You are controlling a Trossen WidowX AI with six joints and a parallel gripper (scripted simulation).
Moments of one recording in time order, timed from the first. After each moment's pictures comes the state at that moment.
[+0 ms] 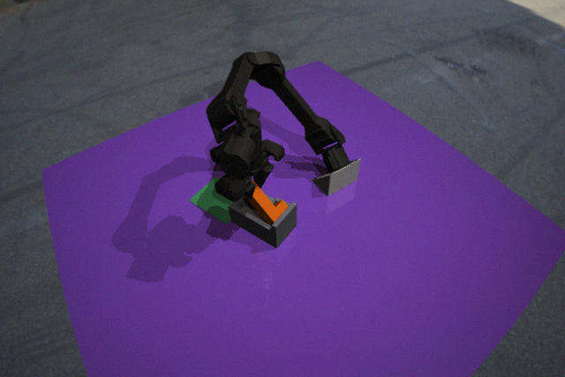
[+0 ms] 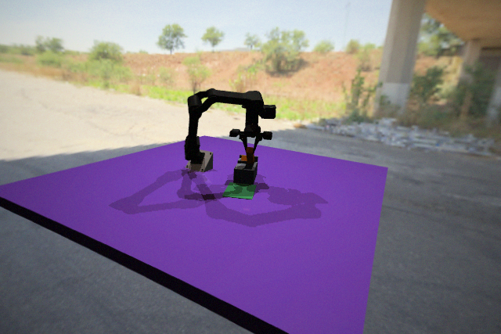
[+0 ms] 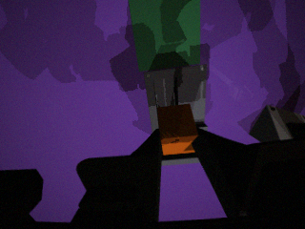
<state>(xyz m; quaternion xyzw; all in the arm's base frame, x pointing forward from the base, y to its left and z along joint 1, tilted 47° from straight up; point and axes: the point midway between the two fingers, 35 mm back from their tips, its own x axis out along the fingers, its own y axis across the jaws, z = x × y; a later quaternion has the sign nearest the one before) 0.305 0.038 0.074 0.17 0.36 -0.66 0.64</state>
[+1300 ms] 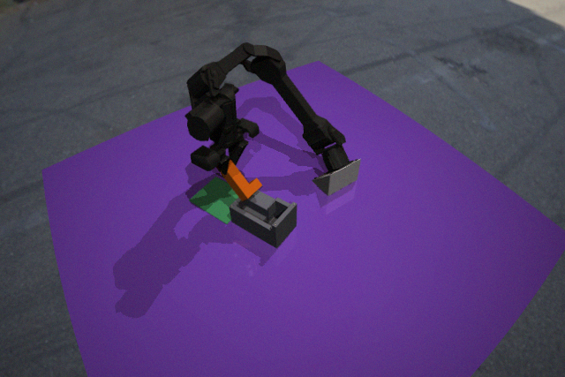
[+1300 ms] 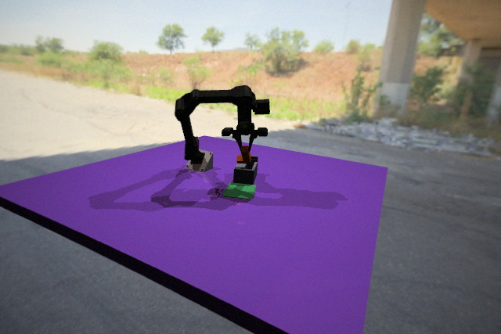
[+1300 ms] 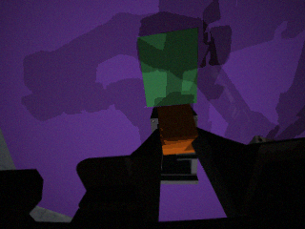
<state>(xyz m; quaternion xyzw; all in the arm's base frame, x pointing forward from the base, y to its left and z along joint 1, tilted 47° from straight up) 0.315 -0.004 0.153 0.19 0.36 -0.63 0.66</state>
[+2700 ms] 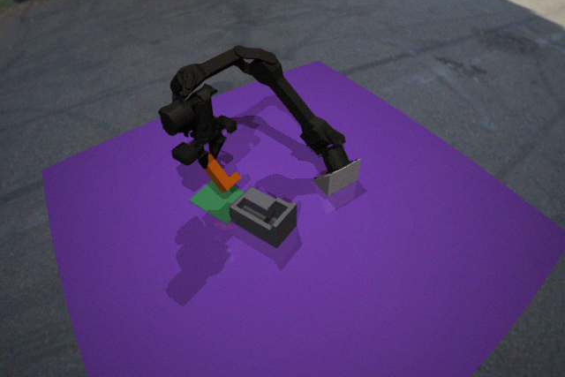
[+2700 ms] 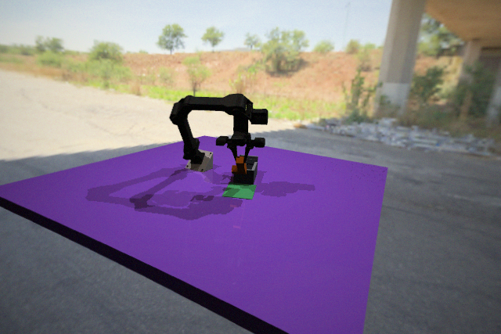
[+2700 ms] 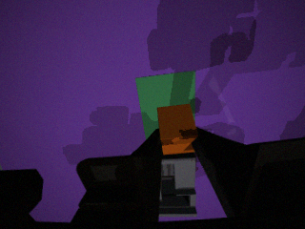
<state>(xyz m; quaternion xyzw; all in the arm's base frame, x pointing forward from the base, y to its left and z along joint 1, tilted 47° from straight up) 0.325 -0.077 0.192 0.18 0.36 -0.64 0.65</state>
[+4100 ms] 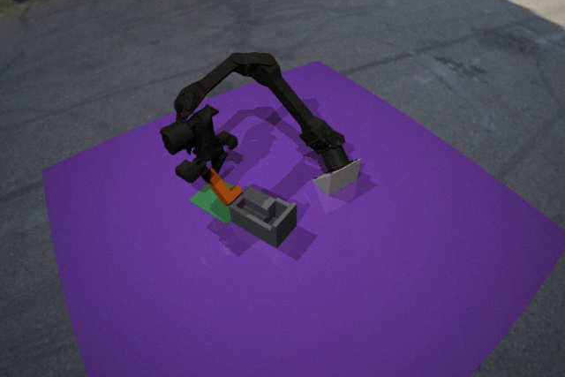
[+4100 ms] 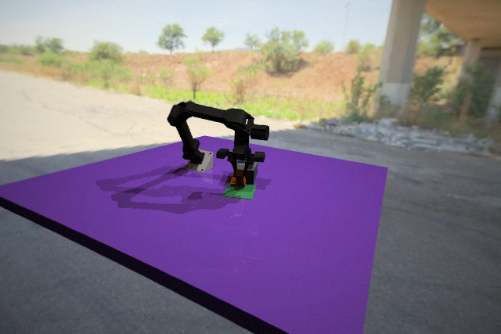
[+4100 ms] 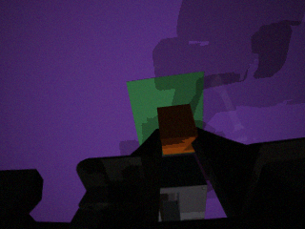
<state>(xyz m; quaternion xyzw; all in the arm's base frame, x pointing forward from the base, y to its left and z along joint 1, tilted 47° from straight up) 0.321 -0.116 0.156 0.18 0.35 -0.66 0.64</state>
